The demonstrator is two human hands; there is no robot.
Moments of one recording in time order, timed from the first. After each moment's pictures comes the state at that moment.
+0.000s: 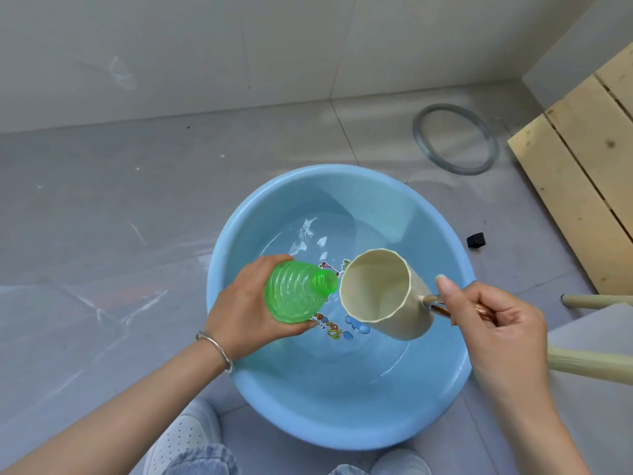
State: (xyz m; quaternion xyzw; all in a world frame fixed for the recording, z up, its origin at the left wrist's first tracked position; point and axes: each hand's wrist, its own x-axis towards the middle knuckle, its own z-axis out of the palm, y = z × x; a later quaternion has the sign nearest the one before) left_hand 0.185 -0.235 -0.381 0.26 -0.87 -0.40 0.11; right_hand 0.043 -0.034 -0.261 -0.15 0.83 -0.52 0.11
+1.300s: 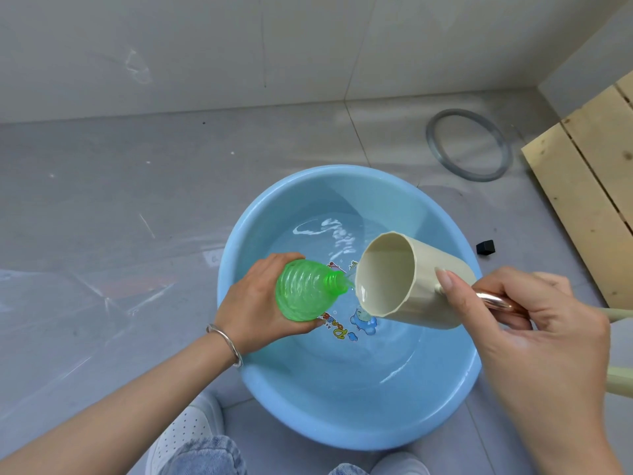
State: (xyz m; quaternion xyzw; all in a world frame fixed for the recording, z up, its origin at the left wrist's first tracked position) left_hand 0.185 -0.234 -0.381 0.26 -0.87 -0.40 0.12; right_hand 0.059 -0.051 -0.222 -0.30 0.87 -0.38 -0.04
